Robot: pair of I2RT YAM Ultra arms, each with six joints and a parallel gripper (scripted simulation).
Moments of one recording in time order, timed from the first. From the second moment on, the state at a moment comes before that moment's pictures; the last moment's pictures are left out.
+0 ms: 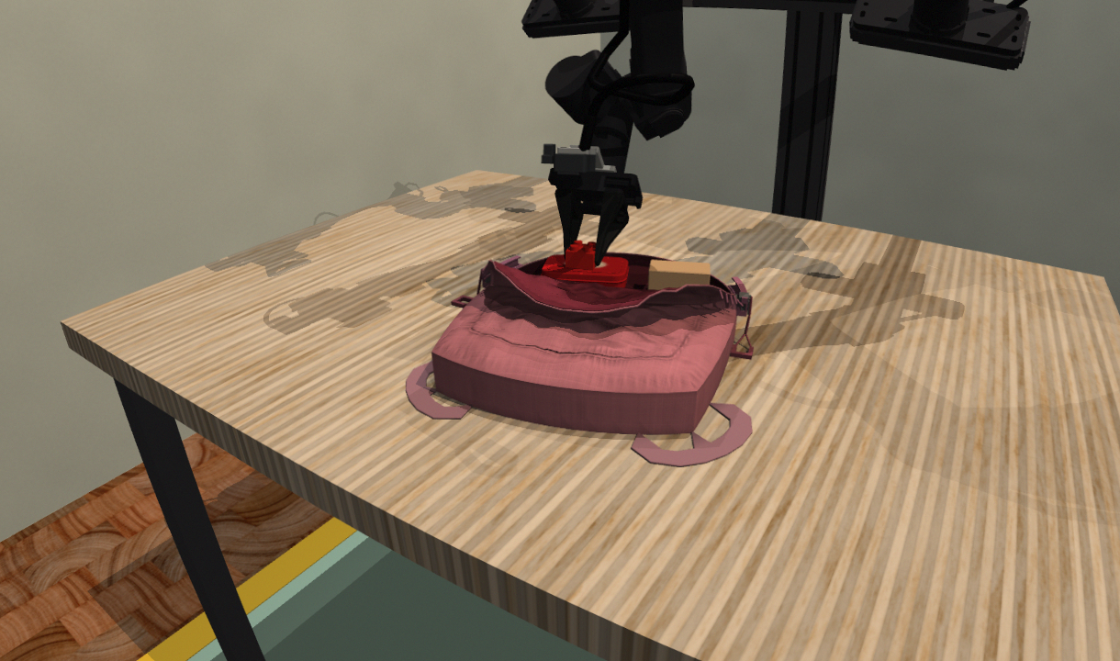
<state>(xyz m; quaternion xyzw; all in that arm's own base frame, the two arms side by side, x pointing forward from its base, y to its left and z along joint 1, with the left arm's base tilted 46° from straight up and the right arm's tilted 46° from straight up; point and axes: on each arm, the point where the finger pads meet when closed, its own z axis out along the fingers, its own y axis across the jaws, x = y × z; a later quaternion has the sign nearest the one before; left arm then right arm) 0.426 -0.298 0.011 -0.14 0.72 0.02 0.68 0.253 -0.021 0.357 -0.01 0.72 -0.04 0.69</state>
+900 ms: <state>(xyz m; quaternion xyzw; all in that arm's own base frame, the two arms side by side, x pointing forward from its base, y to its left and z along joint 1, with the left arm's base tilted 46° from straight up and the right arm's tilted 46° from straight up) 0.425 -0.296 0.010 -0.14 0.72 0.02 0.68 0.253 -0.021 0.357 -0.01 0.72 -0.04 0.69</state>
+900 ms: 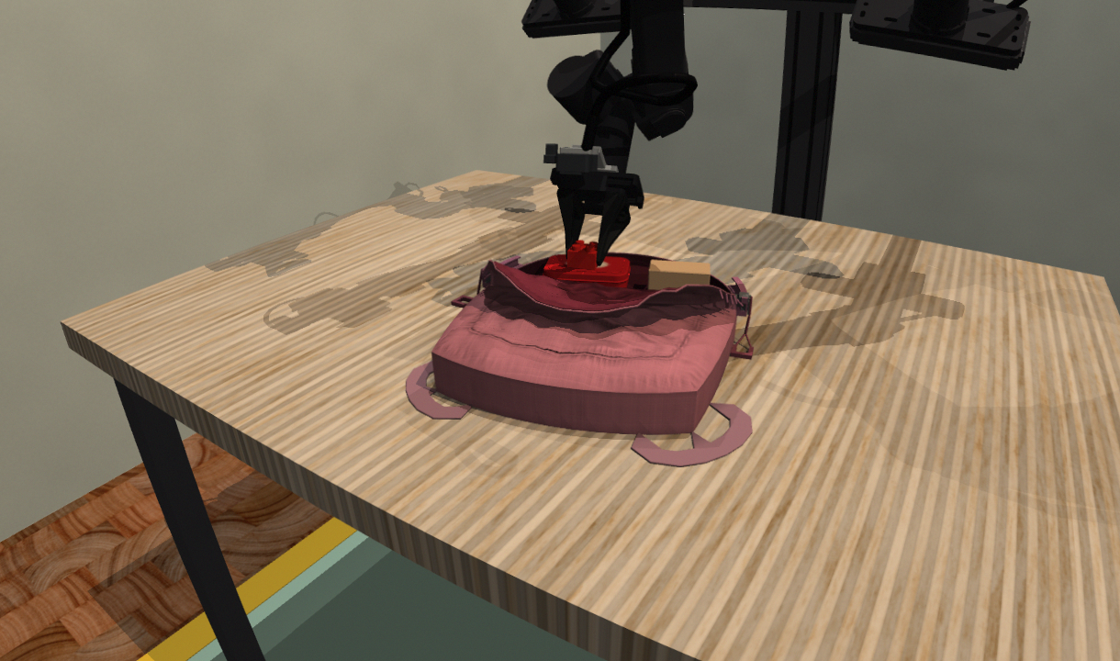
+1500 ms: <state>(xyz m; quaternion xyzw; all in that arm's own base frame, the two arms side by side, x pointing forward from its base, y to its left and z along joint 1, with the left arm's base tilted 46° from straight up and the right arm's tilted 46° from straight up) 0.425 -0.296 0.010 -0.14 0.72 0.02 0.68 0.253 -0.021 0.357 -0.01 0.72 -0.04 0.69</state>
